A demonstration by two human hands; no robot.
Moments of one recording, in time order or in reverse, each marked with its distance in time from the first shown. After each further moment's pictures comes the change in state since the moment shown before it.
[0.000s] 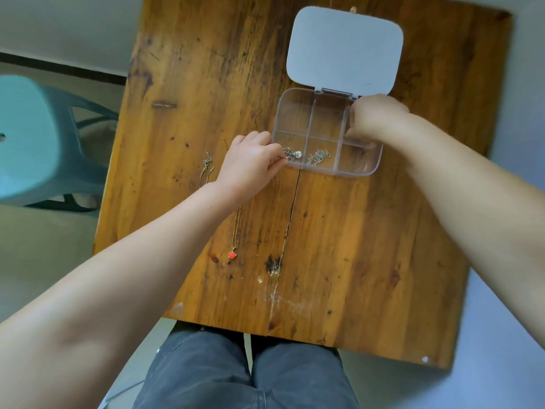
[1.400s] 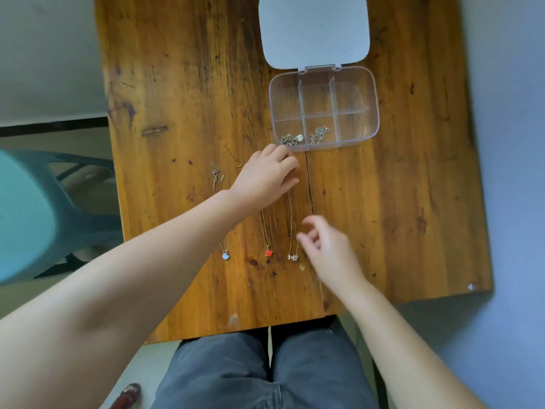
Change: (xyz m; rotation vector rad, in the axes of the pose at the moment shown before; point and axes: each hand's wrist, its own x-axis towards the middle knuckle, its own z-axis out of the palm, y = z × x) left_hand -0.012 -0.027 0.012 -0.029 -0.258 0.386; right_hand -0.178 -0.135 0.168 0.939 0.200 0.150
